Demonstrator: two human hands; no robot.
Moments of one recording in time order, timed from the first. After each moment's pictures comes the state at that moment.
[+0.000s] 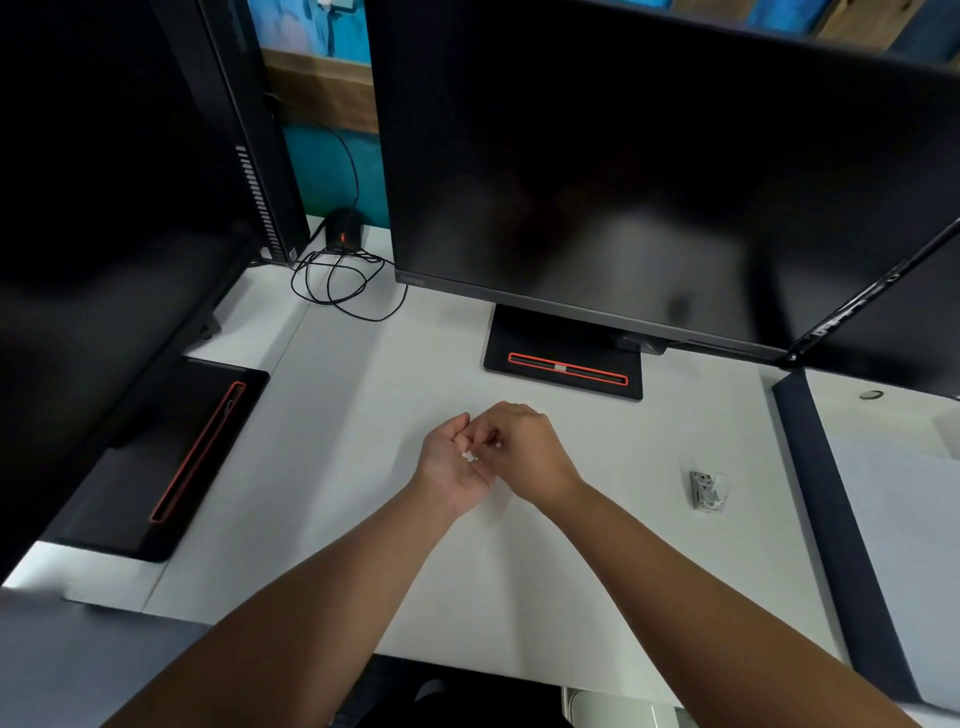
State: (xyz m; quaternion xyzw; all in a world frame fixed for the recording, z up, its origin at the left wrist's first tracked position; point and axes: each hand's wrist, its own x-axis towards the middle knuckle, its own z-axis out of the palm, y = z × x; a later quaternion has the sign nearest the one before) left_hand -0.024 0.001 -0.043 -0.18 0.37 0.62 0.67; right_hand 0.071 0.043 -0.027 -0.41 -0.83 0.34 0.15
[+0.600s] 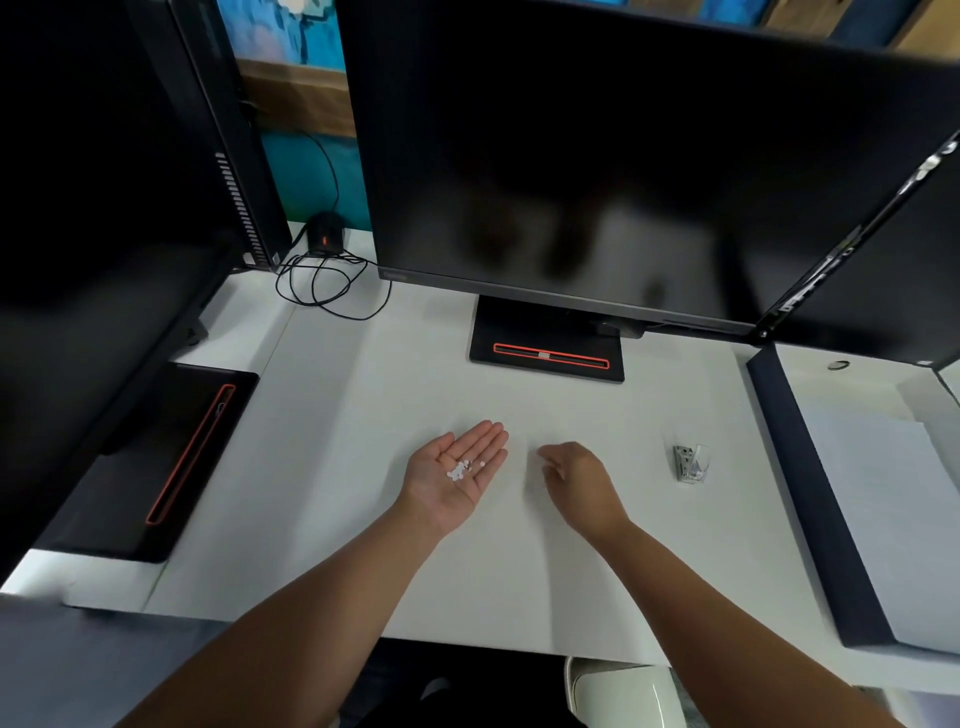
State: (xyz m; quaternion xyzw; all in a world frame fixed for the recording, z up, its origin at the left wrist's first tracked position) left_hand -0.017 -0.033 -0.053 -0.15 0.32 0.61 0.72; right_hand 0.154 0.023 -0.067 -0.52 -0.81 0.24 0.12
